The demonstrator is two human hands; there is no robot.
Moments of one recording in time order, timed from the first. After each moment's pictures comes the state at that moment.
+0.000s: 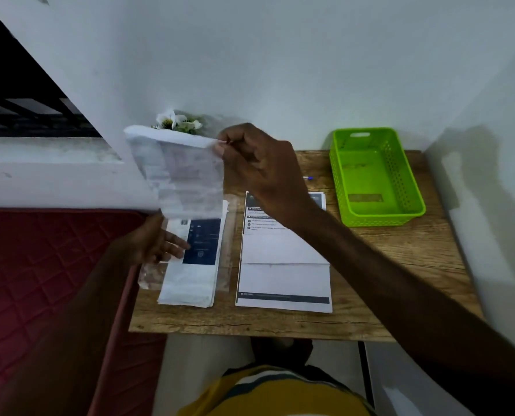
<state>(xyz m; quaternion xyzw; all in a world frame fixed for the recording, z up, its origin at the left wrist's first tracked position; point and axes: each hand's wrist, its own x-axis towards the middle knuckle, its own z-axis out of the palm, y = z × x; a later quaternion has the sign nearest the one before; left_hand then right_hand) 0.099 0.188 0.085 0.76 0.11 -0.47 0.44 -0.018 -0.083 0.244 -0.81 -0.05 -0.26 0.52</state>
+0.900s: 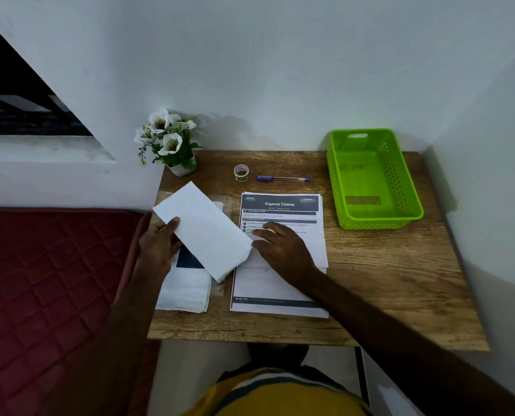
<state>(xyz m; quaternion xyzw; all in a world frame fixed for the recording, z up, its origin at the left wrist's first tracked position) 0.069 0.139 0.047 0.66 0.21 -0.15 0.71 -0.069 -0.124 0.016 -0.96 -0.13 -0.22 0.15</state>
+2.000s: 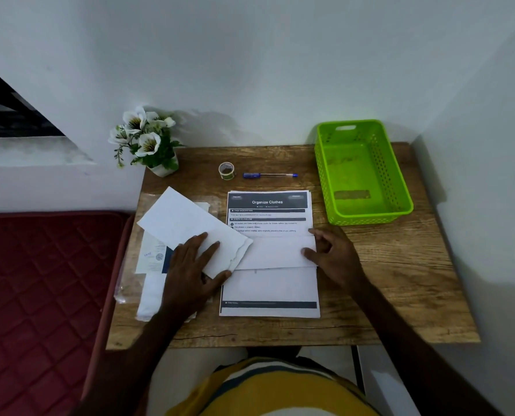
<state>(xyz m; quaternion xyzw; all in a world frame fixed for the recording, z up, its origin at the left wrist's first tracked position) -0.008 0.125 -0.010 0.91 -0.34 0.03 0.23 -0.135 -0.213 0.025 -0.86 0.25 -0.06 0.44</state>
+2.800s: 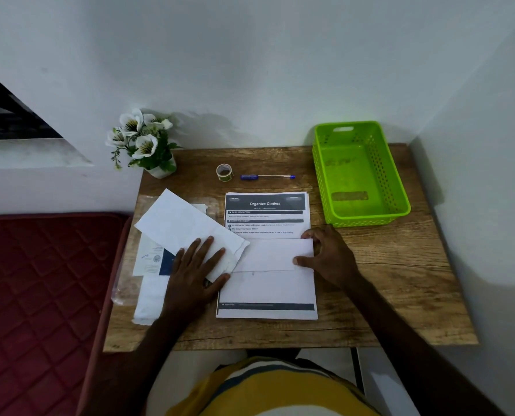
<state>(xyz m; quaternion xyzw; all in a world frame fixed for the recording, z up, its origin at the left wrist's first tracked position) -0.014 0.119 -0.012 0.91 -0.38 0.00 0.17 -0.127 -0.216 0.029 -0.90 0.23 0.02 0.36</state>
